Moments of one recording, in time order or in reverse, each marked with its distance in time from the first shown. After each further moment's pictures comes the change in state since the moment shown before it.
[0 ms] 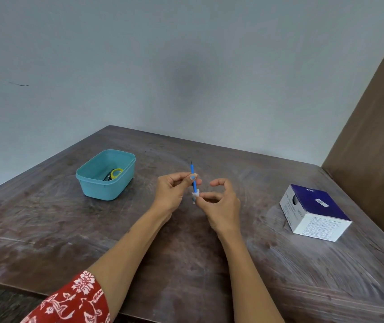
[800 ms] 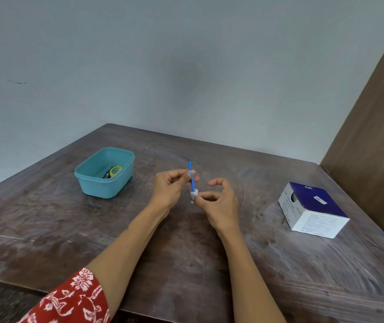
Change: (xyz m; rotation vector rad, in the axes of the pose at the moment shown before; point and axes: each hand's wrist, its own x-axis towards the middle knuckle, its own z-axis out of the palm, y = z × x) left_hand 0.003 -0.002 -0.003 -0.016 0.006 0.021; right_hand 0.001 0.000 0.000 0.046 -0.018 0.026
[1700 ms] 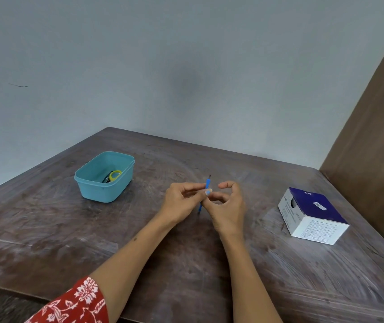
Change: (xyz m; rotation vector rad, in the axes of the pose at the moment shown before) left_hand -0.012 -0.008 0.013 0.187 -0.124 0.009; right_hand 0.004 0.007 -0.006 -0.027 0.170 -0.045
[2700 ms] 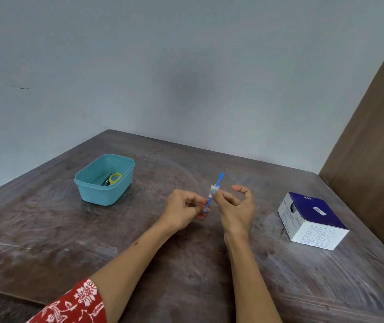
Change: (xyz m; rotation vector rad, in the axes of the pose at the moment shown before) left_hand 0.002 -0.011 0.005 -0.018 -0.089 -0.126; right_hand 0.007 -0.011 -0.006 0.429 0.139 0.161
